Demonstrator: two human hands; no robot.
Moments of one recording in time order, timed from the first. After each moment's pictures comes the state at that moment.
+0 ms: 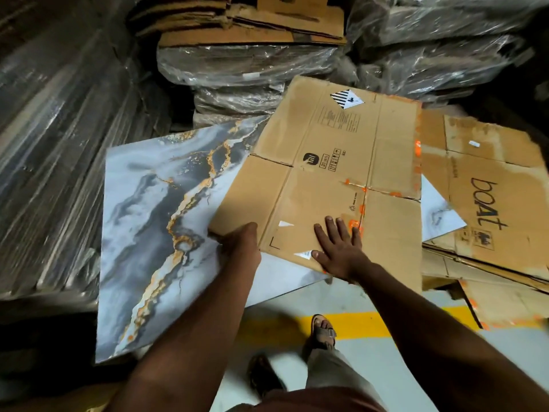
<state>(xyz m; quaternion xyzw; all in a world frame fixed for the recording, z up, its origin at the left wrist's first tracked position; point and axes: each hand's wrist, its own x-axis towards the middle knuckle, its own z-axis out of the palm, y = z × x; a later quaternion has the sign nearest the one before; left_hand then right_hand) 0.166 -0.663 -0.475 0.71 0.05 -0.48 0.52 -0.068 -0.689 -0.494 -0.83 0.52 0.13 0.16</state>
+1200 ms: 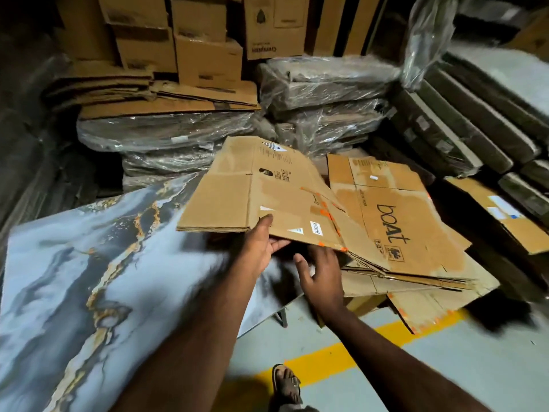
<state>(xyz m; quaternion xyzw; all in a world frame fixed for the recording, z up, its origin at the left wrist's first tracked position) 0.010 -0.732 -0.358 0.46 -0.14 -0.70 0.52 -0.134 -0.654 -0.411 -0.67 0.64 -0.37 0.09</state>
